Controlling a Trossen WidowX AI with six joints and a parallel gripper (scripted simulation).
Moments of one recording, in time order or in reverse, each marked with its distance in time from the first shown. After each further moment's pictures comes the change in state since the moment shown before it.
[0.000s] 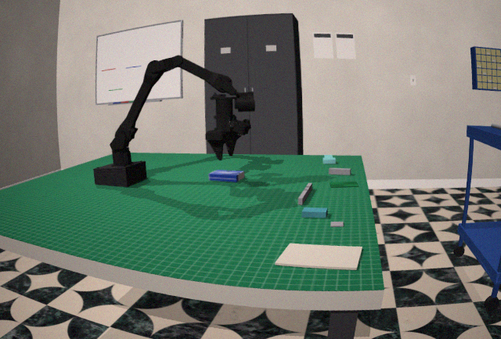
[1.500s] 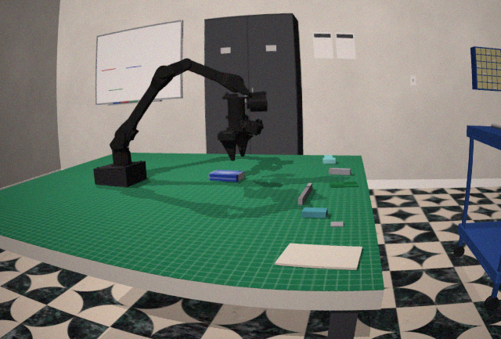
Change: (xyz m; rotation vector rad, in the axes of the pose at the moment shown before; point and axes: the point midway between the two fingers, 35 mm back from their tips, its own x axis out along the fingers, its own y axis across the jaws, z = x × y) arm 0.000 0.000 0.044 0.001 -0.003 0.001
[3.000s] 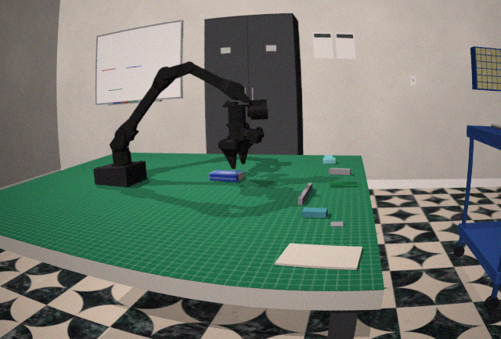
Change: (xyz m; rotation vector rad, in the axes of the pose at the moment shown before) arm 0.027 0.000 0.002 -0.002 -0.002 0.001
